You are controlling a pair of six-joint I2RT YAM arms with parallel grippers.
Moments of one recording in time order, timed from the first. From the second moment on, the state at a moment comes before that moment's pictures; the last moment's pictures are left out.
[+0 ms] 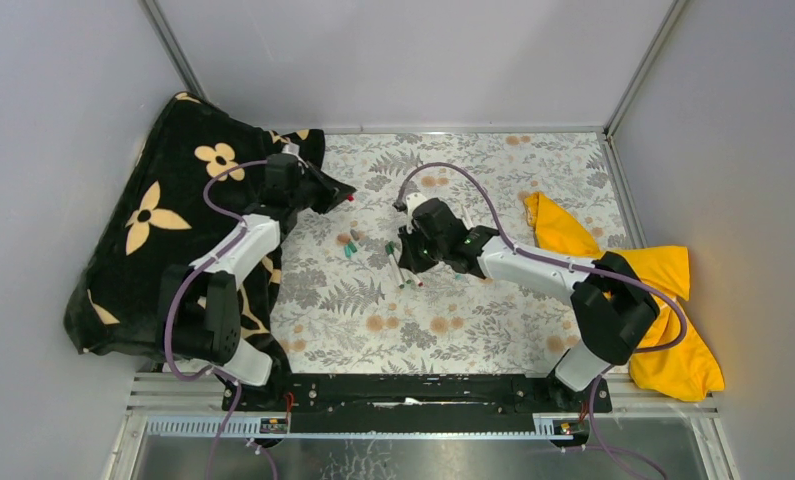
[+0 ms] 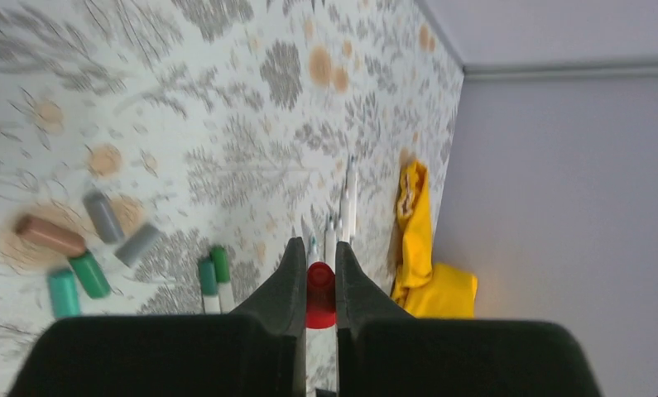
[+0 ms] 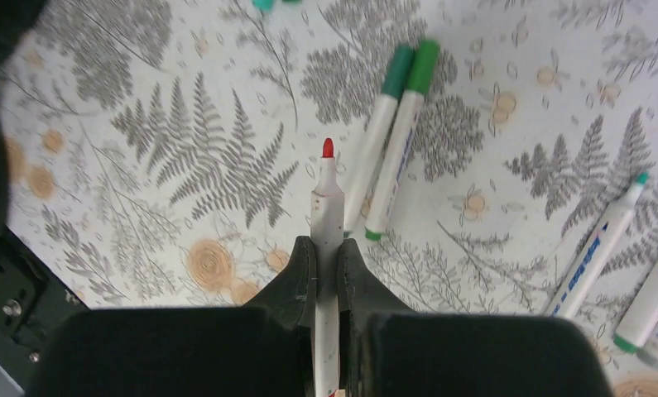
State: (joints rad) left arm -0.18 1.53 0.98 0.03 0.39 -1.02; right arm 0.82 1.62 1.09 -0.20 -0.08 0.29
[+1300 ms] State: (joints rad) left arm -0.23 1.61 0.83 -0.20 0.04 -0.86; right arm 0.72 1.84 1.10 -0.29 0.19 0.24
